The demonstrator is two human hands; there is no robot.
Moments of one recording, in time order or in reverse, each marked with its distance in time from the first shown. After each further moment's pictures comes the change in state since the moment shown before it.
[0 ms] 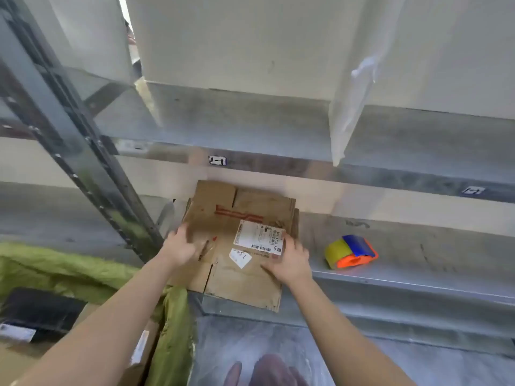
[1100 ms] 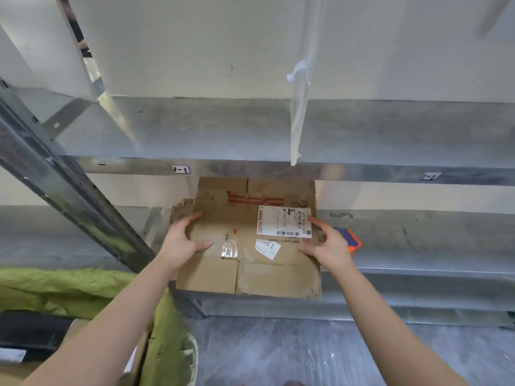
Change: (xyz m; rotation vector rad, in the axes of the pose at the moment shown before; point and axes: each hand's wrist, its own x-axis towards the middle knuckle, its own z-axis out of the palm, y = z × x) left_hand -0.032 0.056 -0.002 -0.280 0.025 0.269; right_hand -0.029 0.054 -0.119 0.515 0.135 0.024
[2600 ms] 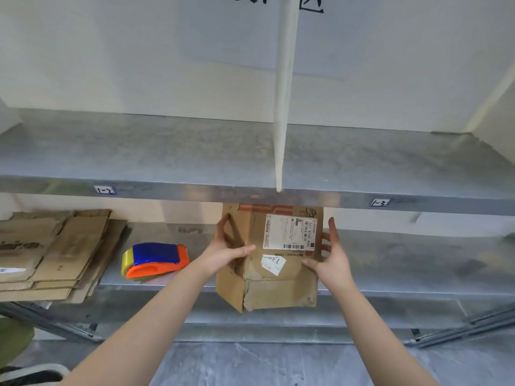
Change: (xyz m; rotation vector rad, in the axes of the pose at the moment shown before) left_hand -0.056 0.323 0.466 -0.297 -0.342 0.042; right_hand 0.063 0.243 -0.425 0.098 0.168 -0.039
